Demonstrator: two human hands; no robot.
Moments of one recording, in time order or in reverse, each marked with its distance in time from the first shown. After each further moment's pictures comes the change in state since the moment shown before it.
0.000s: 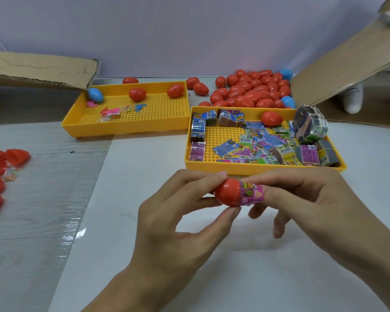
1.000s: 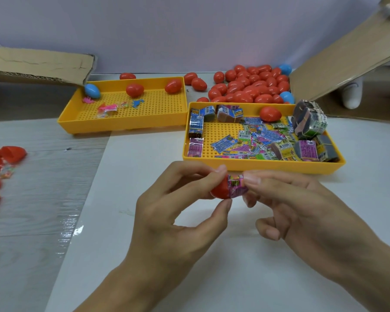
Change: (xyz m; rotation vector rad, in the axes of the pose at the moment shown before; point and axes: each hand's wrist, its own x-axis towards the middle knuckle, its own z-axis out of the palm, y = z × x) left_hand 0.000 -0.003 0.000 0.077 0.009 0.001; right_hand -0.002 0.004 0.015 0.488 -0.005 0.299
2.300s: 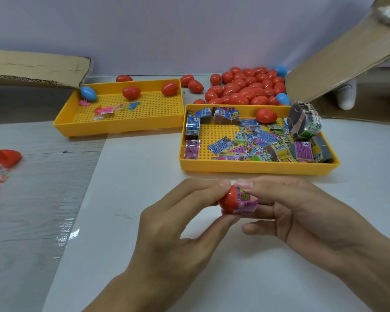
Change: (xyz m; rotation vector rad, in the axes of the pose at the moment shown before) left_hand -0.004 0.003 0.003 0.078 -0.043 0.064; right_hand 0.005 -0.003 -0.011 0.056 -0.051 0.219
